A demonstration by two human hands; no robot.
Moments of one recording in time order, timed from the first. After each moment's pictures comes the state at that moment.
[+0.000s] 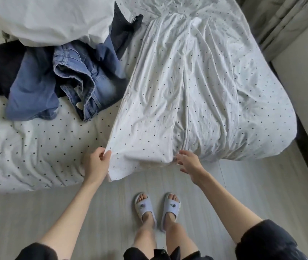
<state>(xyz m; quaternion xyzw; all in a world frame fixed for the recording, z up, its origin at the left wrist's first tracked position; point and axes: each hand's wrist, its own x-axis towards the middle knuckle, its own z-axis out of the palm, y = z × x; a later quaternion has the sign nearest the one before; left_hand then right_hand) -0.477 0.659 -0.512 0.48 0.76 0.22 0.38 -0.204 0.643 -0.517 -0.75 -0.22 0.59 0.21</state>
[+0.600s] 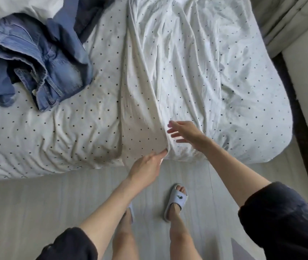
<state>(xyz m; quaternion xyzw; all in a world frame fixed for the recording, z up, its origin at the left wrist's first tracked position) -0.219 0.653 -0.553 0.75 0.56 0.03 0.34 -0.057 0.742 -0.533 -0.66 -0.39 0.63 0.14</state>
